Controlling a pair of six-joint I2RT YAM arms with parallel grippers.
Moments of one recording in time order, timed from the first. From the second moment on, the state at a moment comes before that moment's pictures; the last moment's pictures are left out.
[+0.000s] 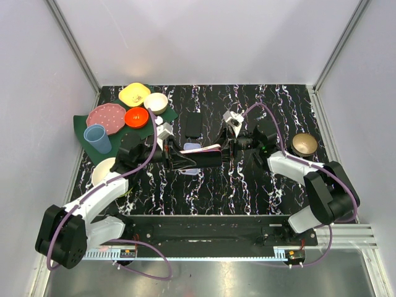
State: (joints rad) left arm -0.42 1.09 0.58 0.56 1.10 -0.43; right arm 0.48 1.51 0.76 0.92 -1.26 0.46
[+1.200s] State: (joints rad) left arm -0.40 1.09 0.57 0.58 0.96 -0.44; right arm 0.51 1.53 0.76 0.88 -1.21 0.47
